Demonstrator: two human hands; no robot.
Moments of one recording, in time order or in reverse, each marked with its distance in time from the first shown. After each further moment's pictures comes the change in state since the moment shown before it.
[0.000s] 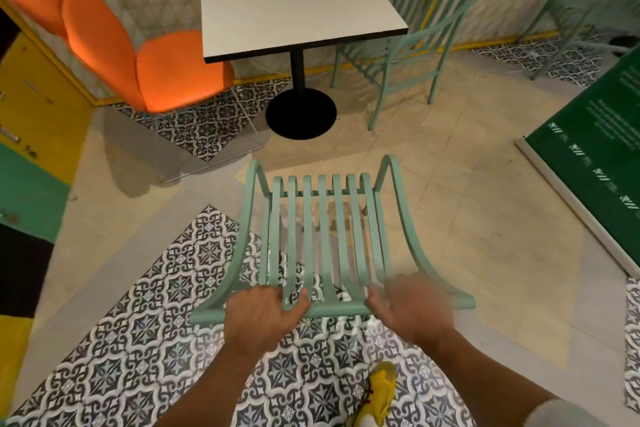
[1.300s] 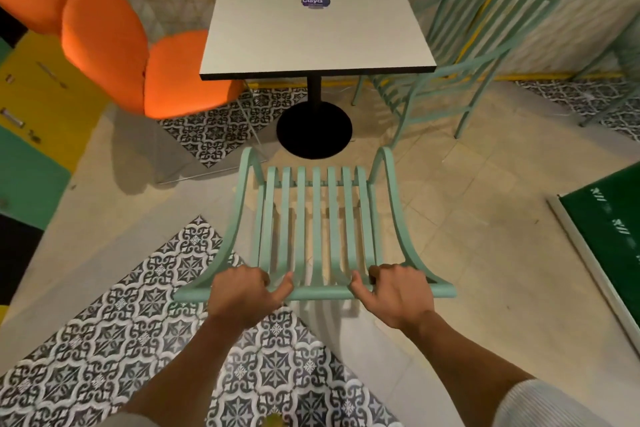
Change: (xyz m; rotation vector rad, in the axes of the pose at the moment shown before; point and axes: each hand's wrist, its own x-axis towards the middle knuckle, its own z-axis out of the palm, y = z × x) left_hand 0.210 0.064 -0.043 -0.027 0.048 -0.120; right_hand 0.239 0.102 -0.028 0.013 0.007 -0.126
